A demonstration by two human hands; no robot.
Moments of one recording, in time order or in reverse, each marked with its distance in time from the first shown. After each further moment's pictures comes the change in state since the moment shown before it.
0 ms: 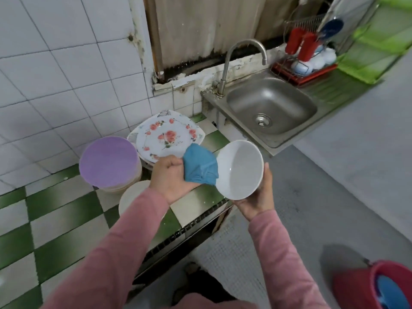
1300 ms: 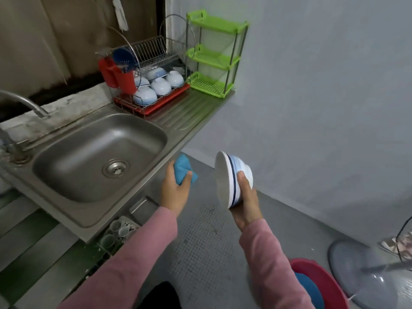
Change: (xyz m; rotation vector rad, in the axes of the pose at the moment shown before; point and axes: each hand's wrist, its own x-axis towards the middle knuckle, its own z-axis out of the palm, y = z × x) left_hand 0.336 -0.327 0.328 1.113 0.055 0.521; right_hand 0.036 -0.429 -0.267 -0.130 0.324 -0.533
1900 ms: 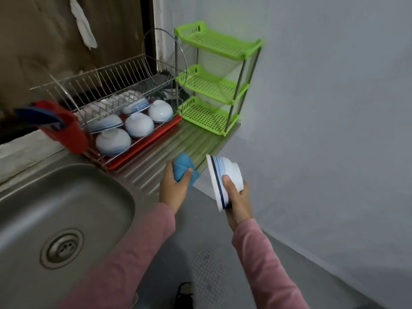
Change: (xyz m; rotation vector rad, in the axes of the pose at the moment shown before) left_hand 0.318 0.016 0.145 -0.084 0.023 -0.078; right_hand 0.321 -0.095 0.075 -0.189 -0.020 -0.050
